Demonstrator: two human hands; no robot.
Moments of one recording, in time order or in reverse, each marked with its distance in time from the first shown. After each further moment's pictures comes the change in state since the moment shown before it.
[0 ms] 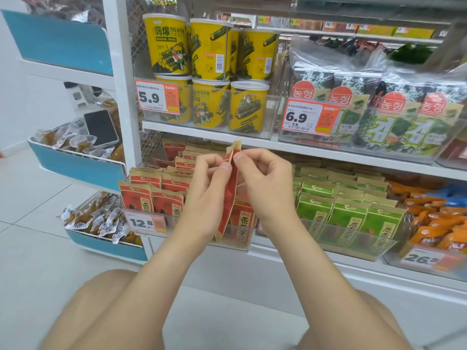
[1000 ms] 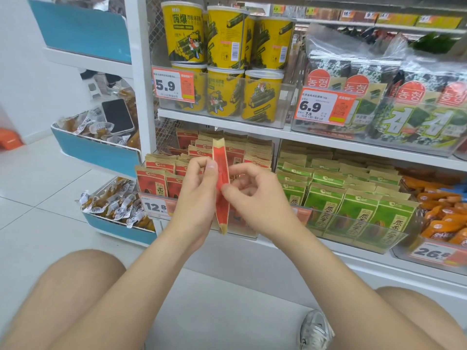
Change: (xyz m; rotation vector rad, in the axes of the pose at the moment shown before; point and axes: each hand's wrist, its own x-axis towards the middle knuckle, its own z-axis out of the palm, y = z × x) left_hand -0.022 -0.004 -0.024 -0.191 0.074 -0.203; right_hand -0.036 0.015 0.002 -0.226 -0.347 0.093
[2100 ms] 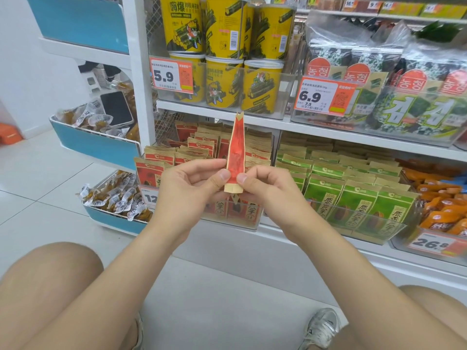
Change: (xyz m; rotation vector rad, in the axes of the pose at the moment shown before) left_hand -0.008 -0.002 -0.025 0.057 -0.062 0.068; right_hand -0.008 0.012 -0.024 0.162 -0.100 0.047
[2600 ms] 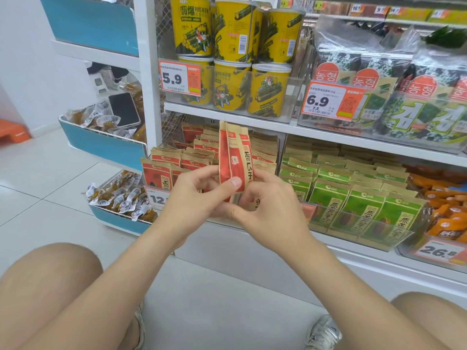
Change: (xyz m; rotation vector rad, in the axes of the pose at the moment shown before) left_hand 0.000 0.005 -0.009 0.226 -0.146 -0.019; right_hand -0.012 0.009 0.016 -0.795 0.182 -0.281
